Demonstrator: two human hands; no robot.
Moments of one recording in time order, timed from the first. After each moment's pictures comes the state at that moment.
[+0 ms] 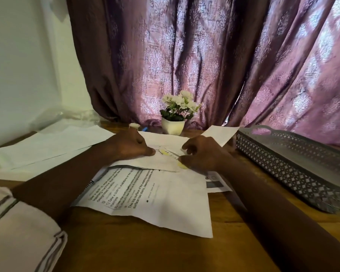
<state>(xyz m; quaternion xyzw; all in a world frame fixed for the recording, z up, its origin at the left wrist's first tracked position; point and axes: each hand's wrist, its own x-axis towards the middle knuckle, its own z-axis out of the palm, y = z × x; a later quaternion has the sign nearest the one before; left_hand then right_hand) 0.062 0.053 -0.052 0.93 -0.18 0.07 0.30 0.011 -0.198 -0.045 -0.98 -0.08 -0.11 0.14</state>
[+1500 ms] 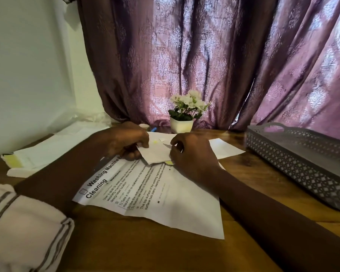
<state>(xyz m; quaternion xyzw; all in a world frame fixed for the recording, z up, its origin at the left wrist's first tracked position) 0.045 0.069 -0.029 0.84 -0.06 -0.08 0.53 -0.005 -0.136 -0.067 -0.91 -0.12 -0.34 0.20</state>
